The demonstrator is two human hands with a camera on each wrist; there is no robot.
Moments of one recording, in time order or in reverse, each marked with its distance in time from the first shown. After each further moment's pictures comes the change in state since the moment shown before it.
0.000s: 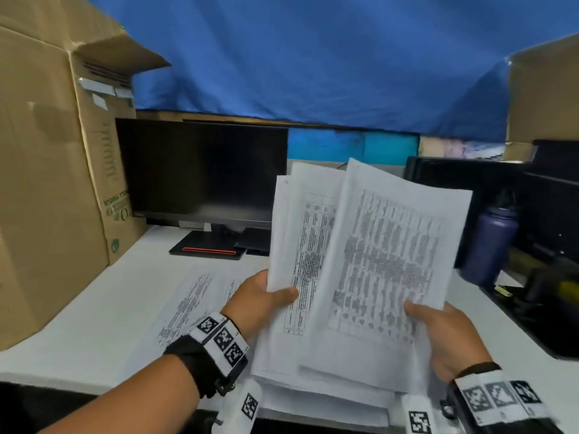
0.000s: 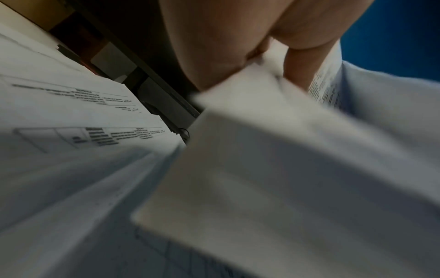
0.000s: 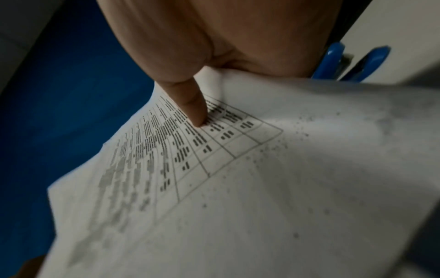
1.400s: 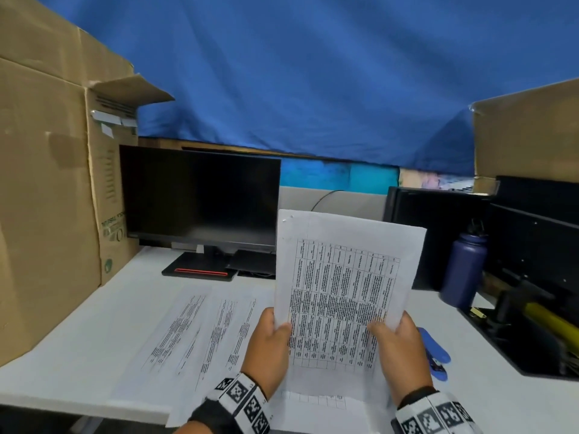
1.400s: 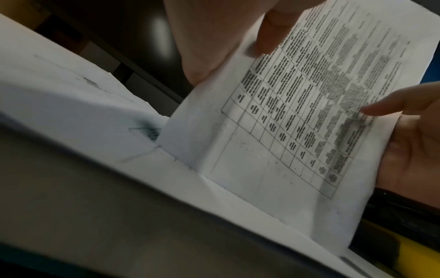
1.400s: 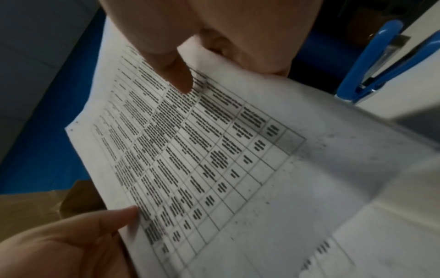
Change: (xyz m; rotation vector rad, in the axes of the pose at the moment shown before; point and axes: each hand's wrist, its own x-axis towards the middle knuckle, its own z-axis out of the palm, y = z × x) left_hand -0.045 -0.010 0.052 0.129 0.194 0.119; right_hand -0.045 -0.003 0.032 -0.234 0.012 -0.280
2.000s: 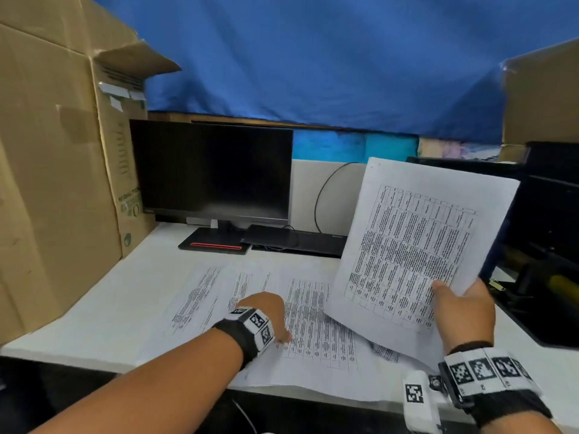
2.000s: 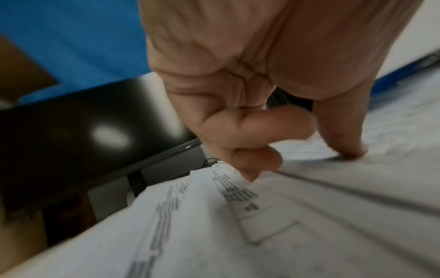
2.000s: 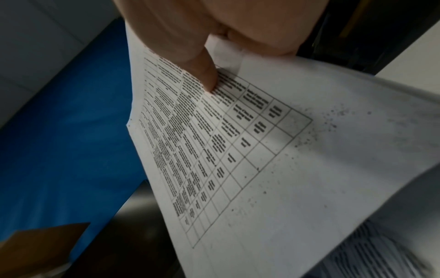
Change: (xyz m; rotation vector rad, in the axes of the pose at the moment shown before) left_hand 0.056 -0.020 -0.029 1.382 -0.419 -0.083; right_hand 0.036 0.012 -0.041 -0.045 0.351 -0.008
